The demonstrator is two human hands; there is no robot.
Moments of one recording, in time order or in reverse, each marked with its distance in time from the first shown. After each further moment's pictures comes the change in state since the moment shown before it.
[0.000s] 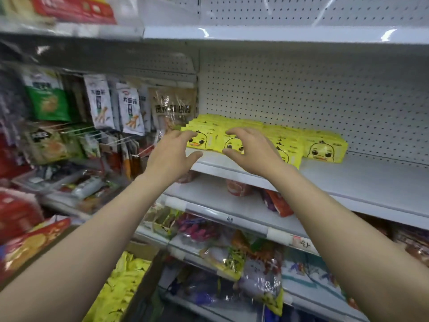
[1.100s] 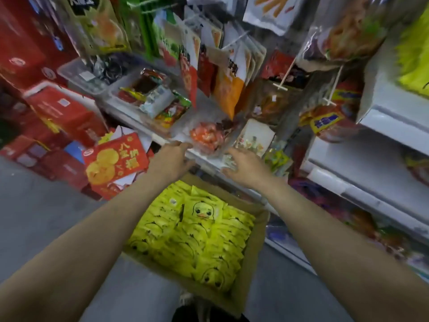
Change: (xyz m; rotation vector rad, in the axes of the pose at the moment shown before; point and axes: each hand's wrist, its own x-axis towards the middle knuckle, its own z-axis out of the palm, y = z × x) left_hand -0.084 -0.546 0.128 -0.052 -0.581 -0.390; right_hand 0.155 -0.274 0.481 0.178 -0.761 0.077
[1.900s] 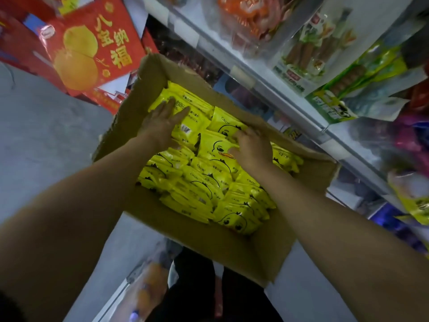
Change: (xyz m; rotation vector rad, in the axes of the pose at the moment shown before) left_hand 0.009 -0.182 0.229 0.203 -0.596 -0.170; right_hand 0.058 0.047 0.282 -0.017 -0.279 0.171
